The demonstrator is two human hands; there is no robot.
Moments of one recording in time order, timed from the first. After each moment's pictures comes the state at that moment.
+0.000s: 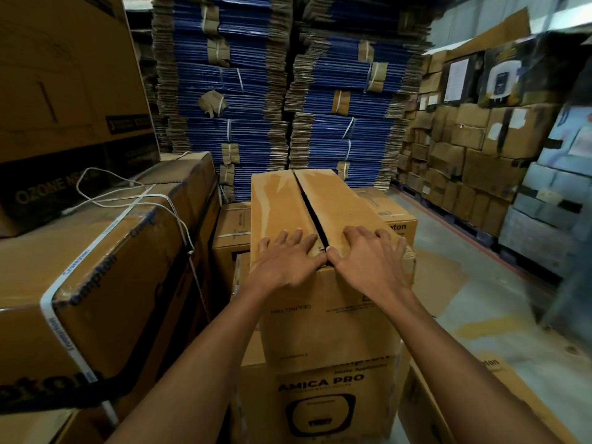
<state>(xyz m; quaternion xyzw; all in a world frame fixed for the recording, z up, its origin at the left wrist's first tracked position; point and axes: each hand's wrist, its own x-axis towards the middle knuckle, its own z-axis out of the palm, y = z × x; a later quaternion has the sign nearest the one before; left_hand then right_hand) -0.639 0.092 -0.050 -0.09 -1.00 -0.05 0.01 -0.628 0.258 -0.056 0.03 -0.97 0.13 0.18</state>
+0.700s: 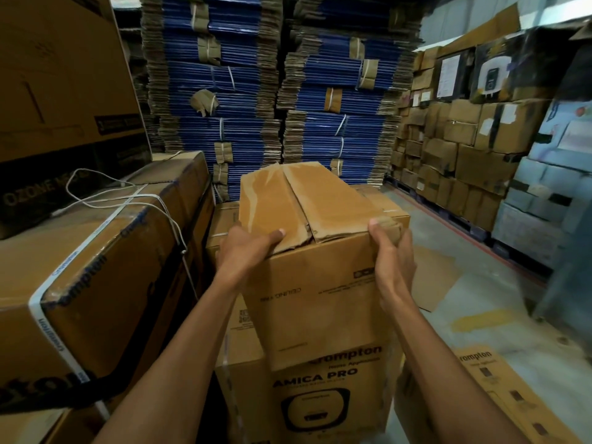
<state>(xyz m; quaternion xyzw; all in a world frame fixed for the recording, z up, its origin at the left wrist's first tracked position) -0.618 0.065 -0.033 0.17 -0.85 -0.48 0.12 -0.619 0.286 -0.076 -0.14 -0.70 0.66 0.22</state>
